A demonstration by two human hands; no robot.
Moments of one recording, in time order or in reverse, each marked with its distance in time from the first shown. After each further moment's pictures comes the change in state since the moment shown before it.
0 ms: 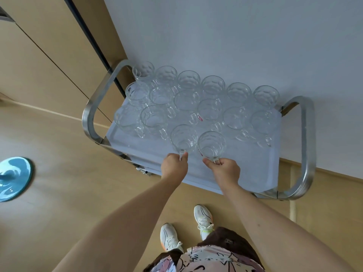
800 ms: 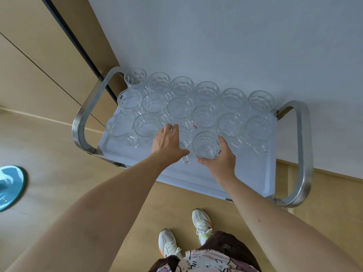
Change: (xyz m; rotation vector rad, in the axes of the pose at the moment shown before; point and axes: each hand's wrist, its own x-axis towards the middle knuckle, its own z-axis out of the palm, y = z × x) left_hand 0.066 0.060 -0.040 0.570 0.051 0.516; right_hand 0.033 -0.043 -0.010 0.004 -0.005 -0.151
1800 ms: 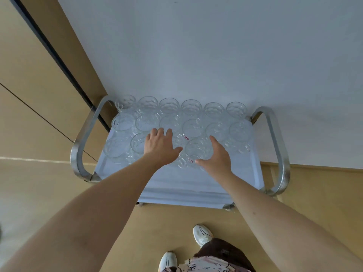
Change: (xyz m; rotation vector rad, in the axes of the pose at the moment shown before) left_hand -0.004 -0.002 -0.062 0.236 0.002 0.167; right_hand -0.032 -0.046 -0.017 -0.171 0.060 -0.026
